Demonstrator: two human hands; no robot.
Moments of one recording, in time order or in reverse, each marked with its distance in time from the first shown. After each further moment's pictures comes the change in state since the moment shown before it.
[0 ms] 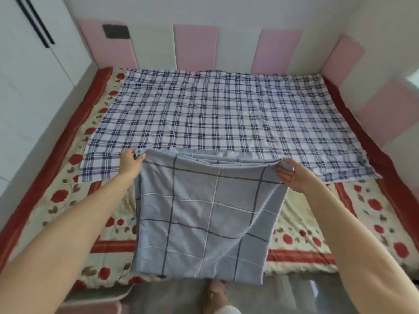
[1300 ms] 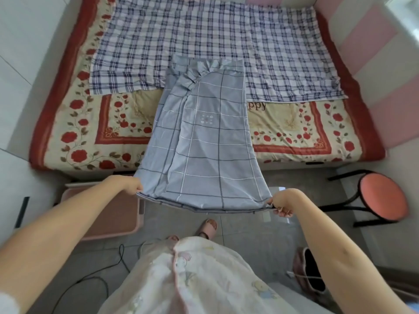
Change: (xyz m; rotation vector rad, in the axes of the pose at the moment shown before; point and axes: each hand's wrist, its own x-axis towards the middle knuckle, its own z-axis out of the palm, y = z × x) left_hand -0.330 -0.220 -0.097 1.370 -1.193 0.278; right_hand -0.271 0.319 -0.136 -1.417 -0.379 0.619
